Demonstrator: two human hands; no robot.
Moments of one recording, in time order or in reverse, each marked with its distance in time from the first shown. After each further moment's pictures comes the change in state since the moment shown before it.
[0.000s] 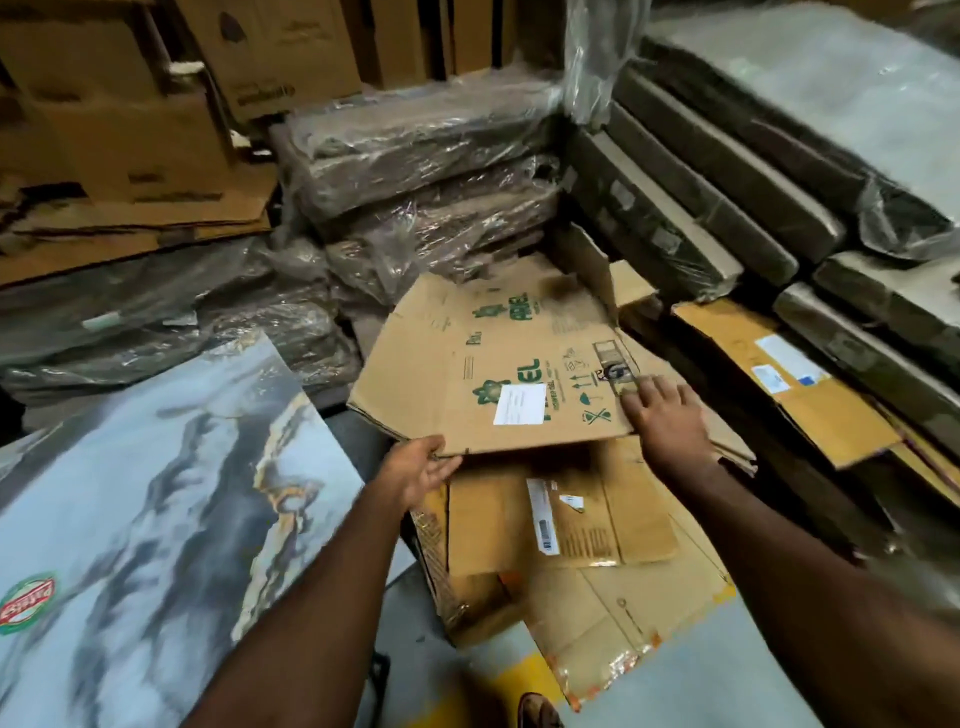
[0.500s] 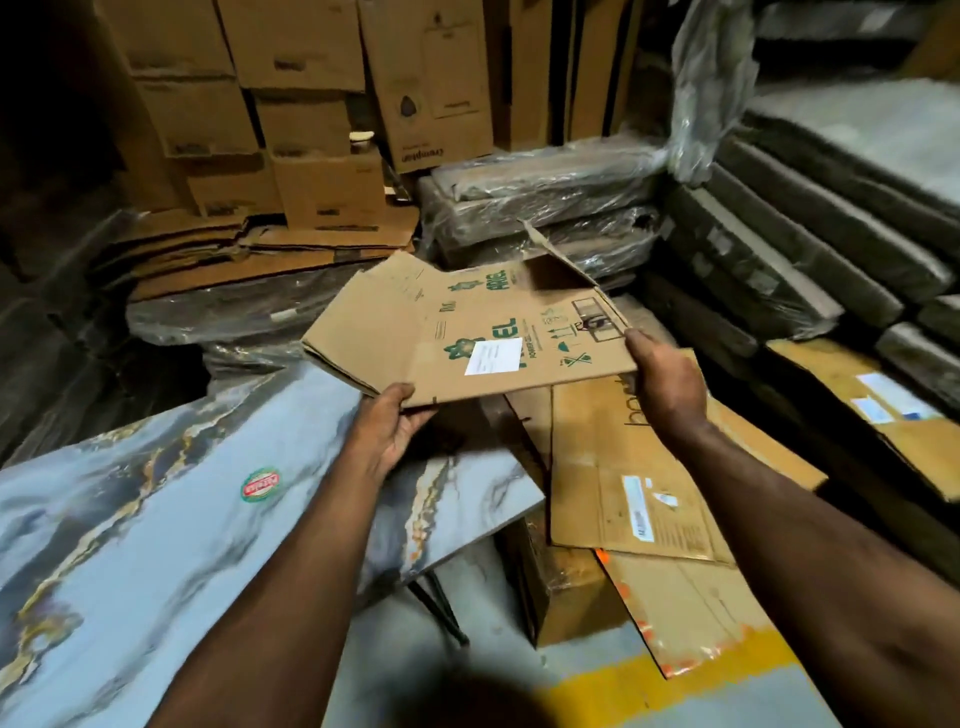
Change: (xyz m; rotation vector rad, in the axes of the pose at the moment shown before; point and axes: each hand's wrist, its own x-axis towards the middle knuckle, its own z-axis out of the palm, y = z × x) left_hand -0.191 0.075 -0.188 -0.330 -0.035 0.489; right_hand -0.064 -0.166 -0.157 0.573 0.479 -0.041
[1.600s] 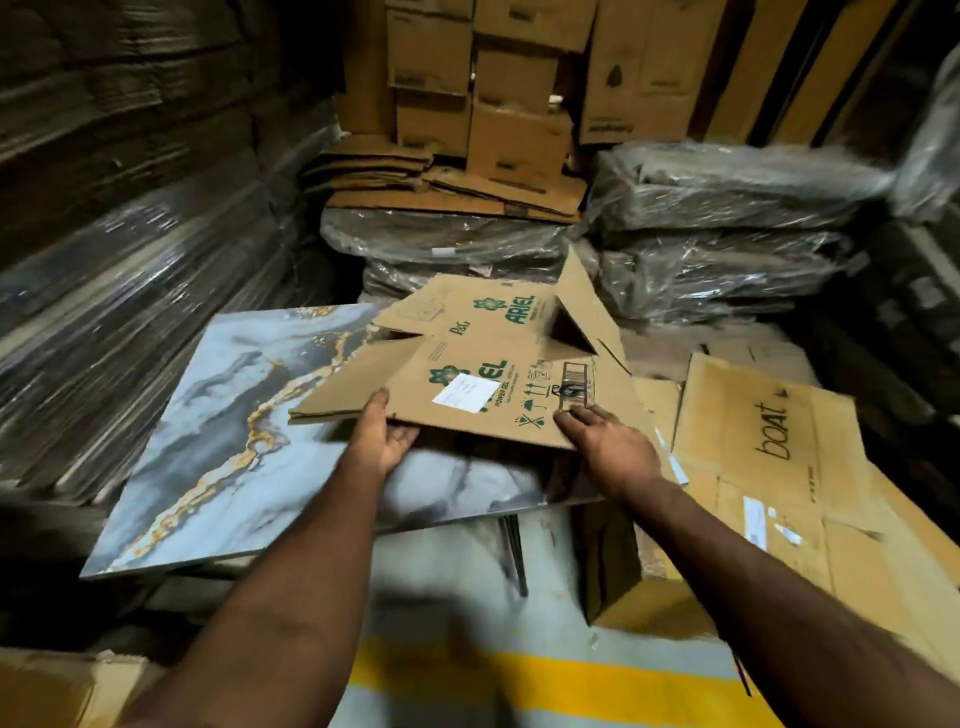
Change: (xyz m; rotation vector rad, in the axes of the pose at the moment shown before) left_hand -0.082 0.073 -0.265 -0.186 0.435 -0.058; right_hand -0.125 -0.267 0.054 -0.179 -0.571 -0.524
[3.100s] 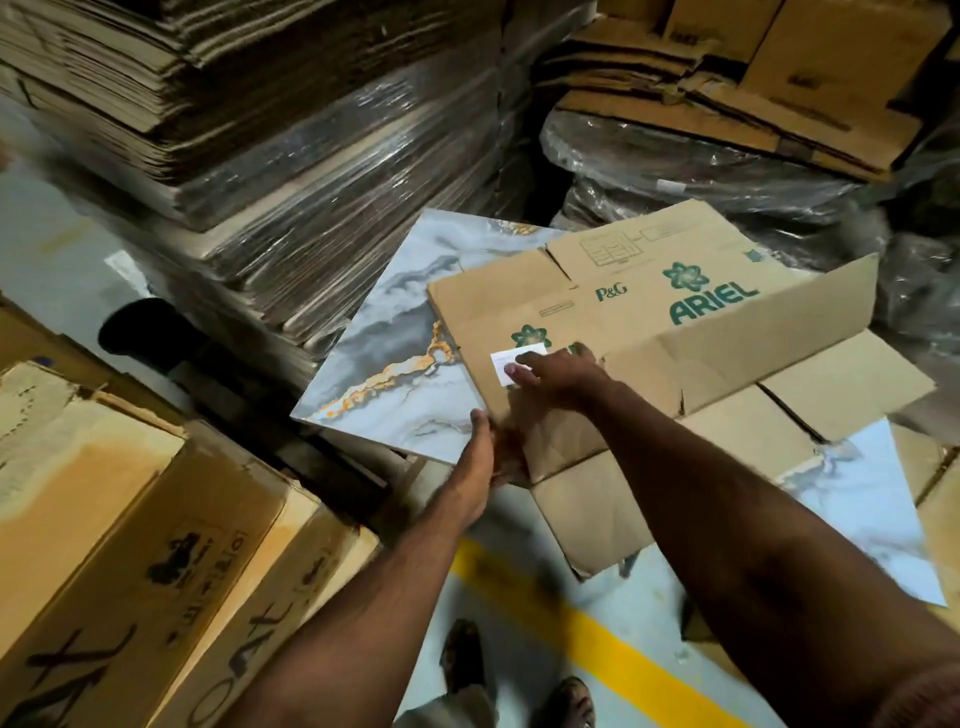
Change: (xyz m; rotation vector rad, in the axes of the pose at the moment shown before) left_hand -0.025 -0.024 -0.124 0.257 0.243 0.001; right_hand 0.181 -0.250 0.021 0.132 -0.373 -0.465
